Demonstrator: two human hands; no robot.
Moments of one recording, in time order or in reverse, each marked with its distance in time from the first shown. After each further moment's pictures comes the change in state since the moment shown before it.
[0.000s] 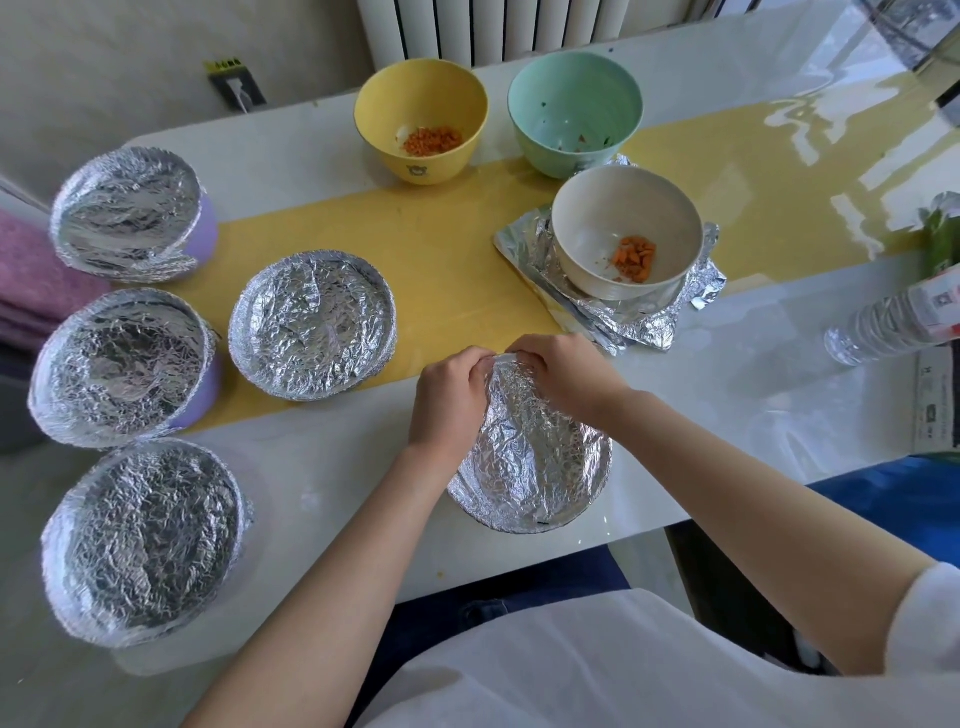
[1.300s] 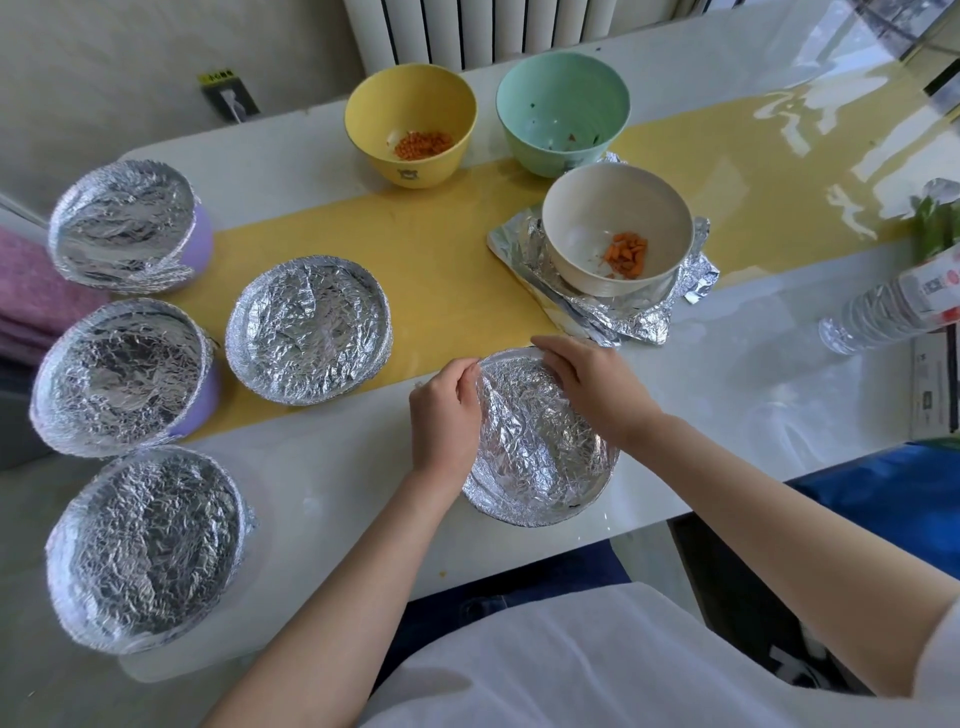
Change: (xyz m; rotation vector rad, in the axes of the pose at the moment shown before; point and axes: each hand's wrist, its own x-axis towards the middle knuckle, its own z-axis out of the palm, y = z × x) left_hand -0.017 0.004 0.008 -0.067 0.206 -0.073; right_hand -0.033 0.011 -0.006 0.051 0.164 0.047
